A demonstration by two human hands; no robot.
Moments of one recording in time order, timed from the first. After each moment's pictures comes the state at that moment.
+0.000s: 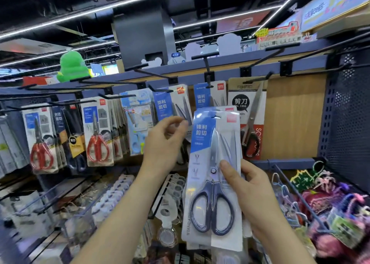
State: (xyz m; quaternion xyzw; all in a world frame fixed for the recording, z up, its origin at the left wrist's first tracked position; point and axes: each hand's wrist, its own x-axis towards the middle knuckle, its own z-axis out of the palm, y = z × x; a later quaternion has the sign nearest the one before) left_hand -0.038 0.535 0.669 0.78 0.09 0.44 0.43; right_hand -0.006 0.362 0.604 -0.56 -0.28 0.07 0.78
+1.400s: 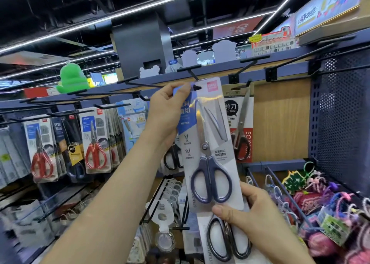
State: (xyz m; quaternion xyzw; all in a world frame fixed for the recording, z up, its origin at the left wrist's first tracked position) left_hand -0.020 0.490 0.744 0.68 0.00 0.40 0.61; right_hand -0.011 0.318 0.586 -0.59 -0.36 0.14 0.71
